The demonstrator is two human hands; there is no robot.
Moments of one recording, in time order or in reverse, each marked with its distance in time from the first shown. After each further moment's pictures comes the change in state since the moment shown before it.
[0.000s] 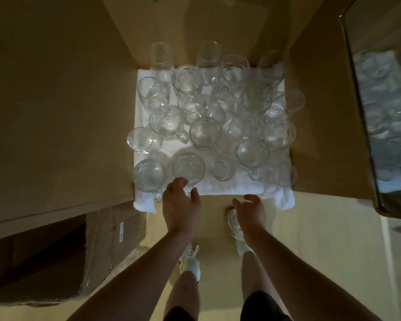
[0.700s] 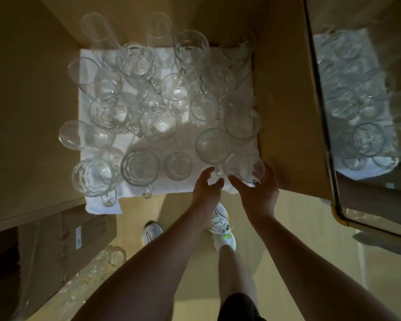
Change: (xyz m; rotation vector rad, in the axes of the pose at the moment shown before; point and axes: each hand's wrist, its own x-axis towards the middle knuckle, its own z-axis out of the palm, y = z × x) left_hand -0.012 0.081 0.147 -0.587 -0.565 -0.432; right_hand 0.072 0.004 -0.089 0.145 0.274 -0.411
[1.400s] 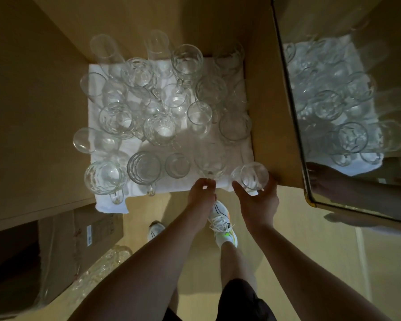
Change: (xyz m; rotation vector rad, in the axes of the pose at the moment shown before) left_hand -0.033 0.009 -0.005 -0.122 0.047 -0.173; right_hand -0.036 -0.014 -0.033 0.036 0.060 0.070
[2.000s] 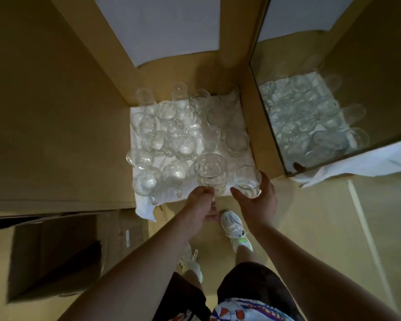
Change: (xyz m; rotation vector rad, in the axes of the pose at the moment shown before) left_hand -0.161 0.042 -0.083 0.203 -0.121 0.076; right_hand -0.103 -0.076 -0.056 -0.028 -0.022 -0.135
